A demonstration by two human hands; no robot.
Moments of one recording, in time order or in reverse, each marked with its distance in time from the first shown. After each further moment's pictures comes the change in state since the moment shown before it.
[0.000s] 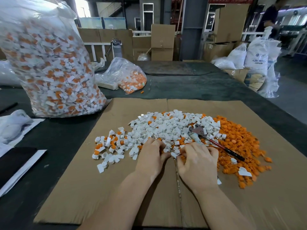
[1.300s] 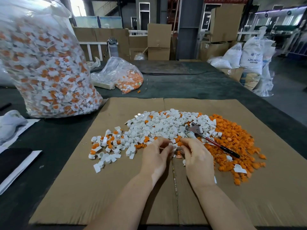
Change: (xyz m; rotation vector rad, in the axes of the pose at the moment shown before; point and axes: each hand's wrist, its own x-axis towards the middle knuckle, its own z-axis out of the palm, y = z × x) left_hand -0.009 0.025 0.004 -0.485 -0.006 -0.147; right_hand 0.004 0.003 -0.006 0.464 0.054 0.071
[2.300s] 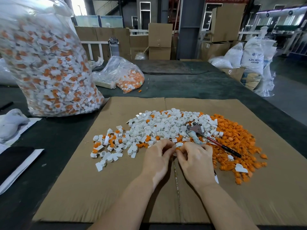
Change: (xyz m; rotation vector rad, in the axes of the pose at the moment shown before) left_hand -0.007 0.000 -0.004 0.075 -0.058 0.032; right_hand -0.003 0.003 0.004 -0.209 -0.094 -0.027
